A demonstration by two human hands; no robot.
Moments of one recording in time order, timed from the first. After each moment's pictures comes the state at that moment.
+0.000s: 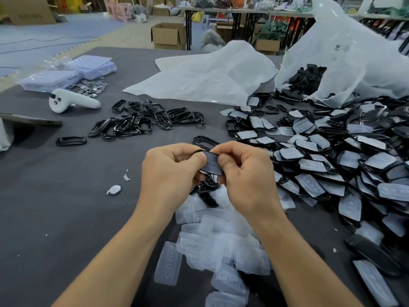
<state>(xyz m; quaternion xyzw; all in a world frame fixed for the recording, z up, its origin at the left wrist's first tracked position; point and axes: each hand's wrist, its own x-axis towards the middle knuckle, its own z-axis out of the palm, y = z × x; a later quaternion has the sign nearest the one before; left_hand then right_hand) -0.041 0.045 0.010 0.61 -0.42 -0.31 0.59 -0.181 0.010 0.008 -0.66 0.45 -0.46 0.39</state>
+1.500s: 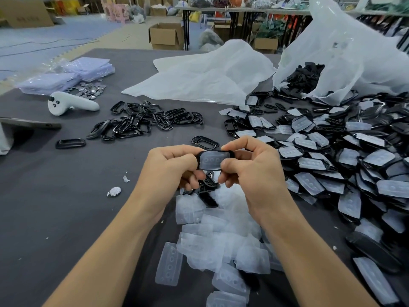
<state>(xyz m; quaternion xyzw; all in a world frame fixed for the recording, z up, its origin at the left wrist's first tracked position) -0.027 0.046 0.017 0.55 -0.45 -0.45 0.54 -0.189 0.008 0.021 -0.50 0.41 -0.49 0.58</state>
